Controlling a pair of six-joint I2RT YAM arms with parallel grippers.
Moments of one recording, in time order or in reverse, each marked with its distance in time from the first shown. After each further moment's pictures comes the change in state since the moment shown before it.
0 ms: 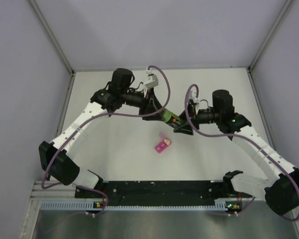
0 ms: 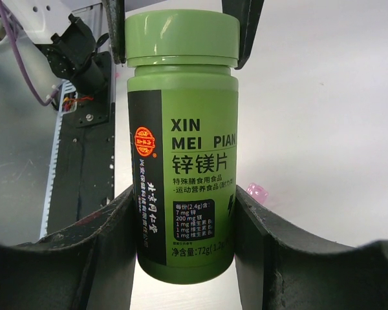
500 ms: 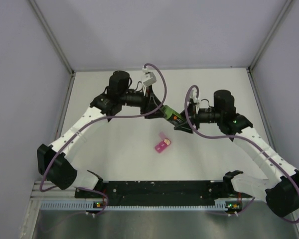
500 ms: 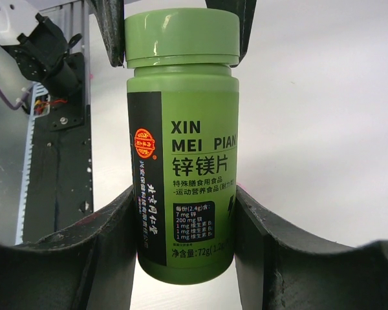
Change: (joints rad) left arm 0.000 -0.048 -0.105 0.232 -0.055 -0.202; right arm 0.000 -0.023 0.000 0.008 0.070 -0.008
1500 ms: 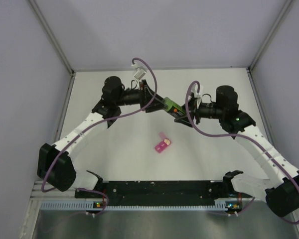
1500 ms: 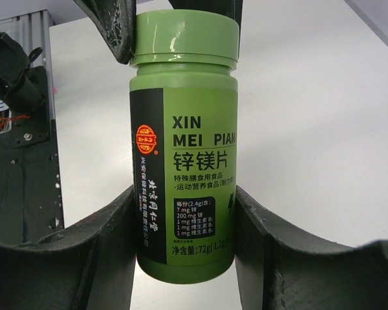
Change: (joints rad) left arm 0.044 -0.028 -0.216 0.591 -0.048 -0.502; right arm 0.000 0.002 0.078 -0.013 0.116 -0.012
